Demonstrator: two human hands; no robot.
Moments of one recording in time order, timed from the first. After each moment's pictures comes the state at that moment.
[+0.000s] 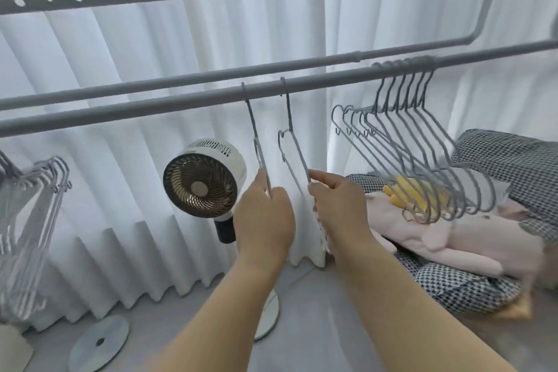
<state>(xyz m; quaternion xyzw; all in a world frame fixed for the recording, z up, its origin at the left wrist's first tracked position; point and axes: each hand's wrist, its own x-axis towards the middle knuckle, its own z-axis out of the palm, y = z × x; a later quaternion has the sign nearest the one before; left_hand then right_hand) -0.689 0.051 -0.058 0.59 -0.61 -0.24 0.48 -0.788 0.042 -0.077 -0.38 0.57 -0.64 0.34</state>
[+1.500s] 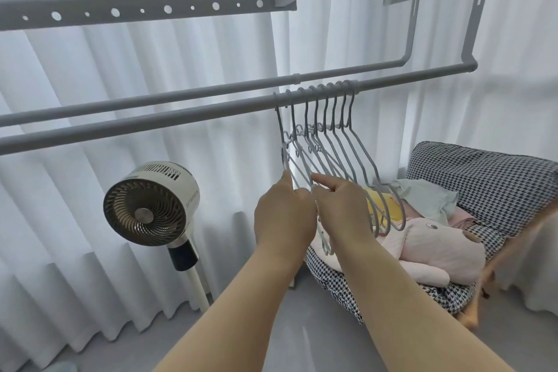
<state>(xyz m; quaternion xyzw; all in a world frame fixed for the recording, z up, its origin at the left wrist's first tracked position) -0.830 0.060 -0.038 0.56 -0.69 -0.27 0.37 -0.922 0.045 -0.075 -0.42 0.63 -0.62 0.23</state>
